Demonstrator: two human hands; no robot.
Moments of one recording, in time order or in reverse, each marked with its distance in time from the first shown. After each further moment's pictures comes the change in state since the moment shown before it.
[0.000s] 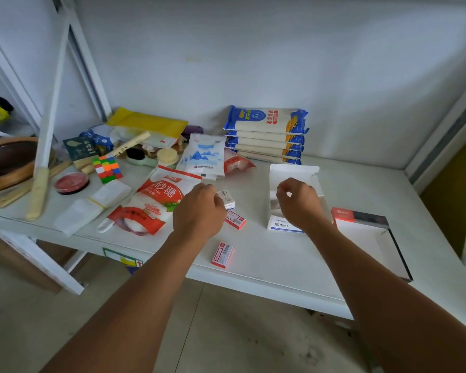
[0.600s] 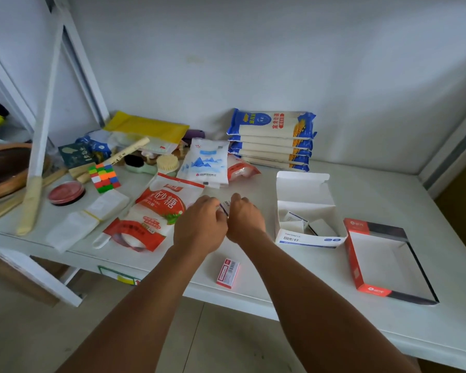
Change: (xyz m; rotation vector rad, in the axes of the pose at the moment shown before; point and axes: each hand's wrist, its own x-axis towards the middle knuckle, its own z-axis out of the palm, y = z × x) left_hand 0.021 -0.016 0.024 -0.010 0.002 0.035; right_hand 0.011 -0.074 0.109 -0.228 -0.179 -0.078
